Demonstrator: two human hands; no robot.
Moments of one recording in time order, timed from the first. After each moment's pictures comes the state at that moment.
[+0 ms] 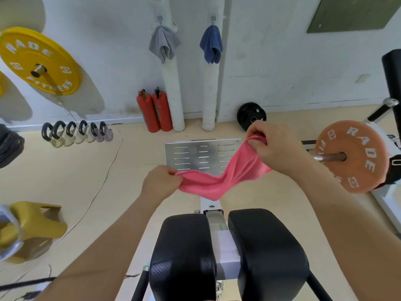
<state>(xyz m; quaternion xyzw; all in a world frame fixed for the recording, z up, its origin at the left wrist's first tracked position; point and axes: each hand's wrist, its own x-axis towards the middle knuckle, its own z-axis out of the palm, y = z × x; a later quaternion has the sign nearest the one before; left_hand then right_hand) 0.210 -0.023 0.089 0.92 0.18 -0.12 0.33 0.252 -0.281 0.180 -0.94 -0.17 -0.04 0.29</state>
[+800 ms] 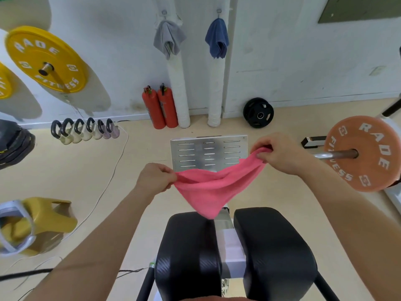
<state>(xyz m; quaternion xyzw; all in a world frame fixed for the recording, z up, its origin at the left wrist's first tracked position) 0.218 0.004 0.085 0.82 0.27 -0.13 0.49 0.274 -0.298 0.146 -0.94 -0.14 0.12 0.29</state>
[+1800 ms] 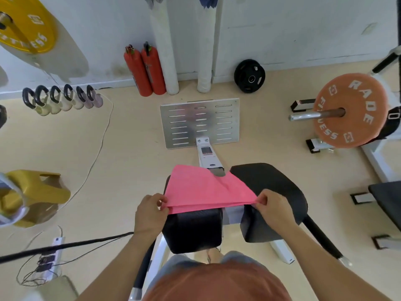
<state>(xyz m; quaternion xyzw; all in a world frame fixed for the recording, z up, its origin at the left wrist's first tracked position) 0.041 0.021 -0.037 0.91 0.20 -0.14 0.32 0.063 -0.304 -0.035 -0.95 0.11 0.17 0.25</state>
